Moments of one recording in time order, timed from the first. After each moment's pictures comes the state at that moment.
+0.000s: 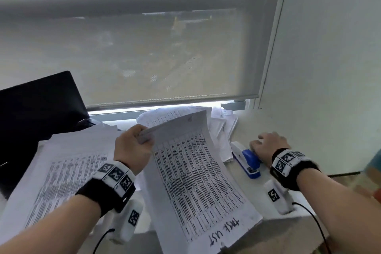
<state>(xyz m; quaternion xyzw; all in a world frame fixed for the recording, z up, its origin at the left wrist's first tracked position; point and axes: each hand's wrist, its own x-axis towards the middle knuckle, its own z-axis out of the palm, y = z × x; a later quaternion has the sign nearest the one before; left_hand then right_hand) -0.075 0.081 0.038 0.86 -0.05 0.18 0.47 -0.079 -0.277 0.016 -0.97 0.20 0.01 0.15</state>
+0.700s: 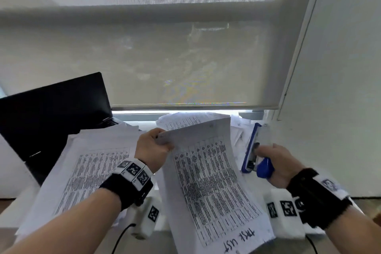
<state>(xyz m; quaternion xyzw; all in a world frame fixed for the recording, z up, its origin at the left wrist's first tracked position) -0.082 0.093 0.044 0.80 -0.01 0.15 0.58 -0.125 -0.200 0.054 -0.61 0.12 0.00 0.79</state>
